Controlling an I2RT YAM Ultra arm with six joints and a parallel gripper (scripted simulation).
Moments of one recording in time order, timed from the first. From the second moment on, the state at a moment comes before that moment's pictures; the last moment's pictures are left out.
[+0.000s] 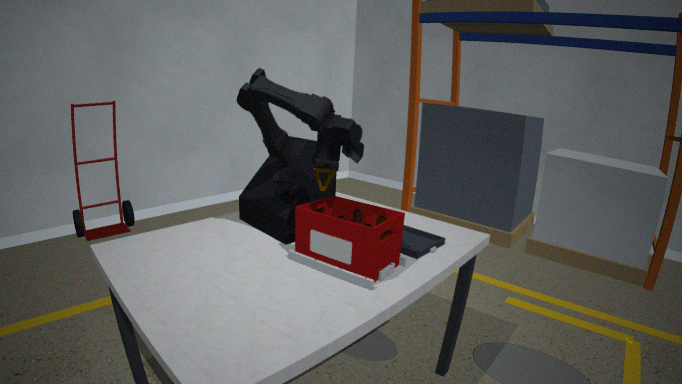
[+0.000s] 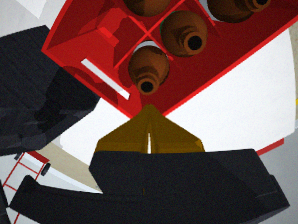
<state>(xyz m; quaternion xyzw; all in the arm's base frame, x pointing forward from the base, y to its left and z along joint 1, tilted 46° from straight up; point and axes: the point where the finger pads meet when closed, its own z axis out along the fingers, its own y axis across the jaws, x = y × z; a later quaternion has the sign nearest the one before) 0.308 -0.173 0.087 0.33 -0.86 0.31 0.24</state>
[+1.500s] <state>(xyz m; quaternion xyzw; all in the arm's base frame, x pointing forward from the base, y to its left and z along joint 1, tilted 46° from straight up) 0.293 -0.177 0.087 0.33 -0.86 0.32 0.22</state>
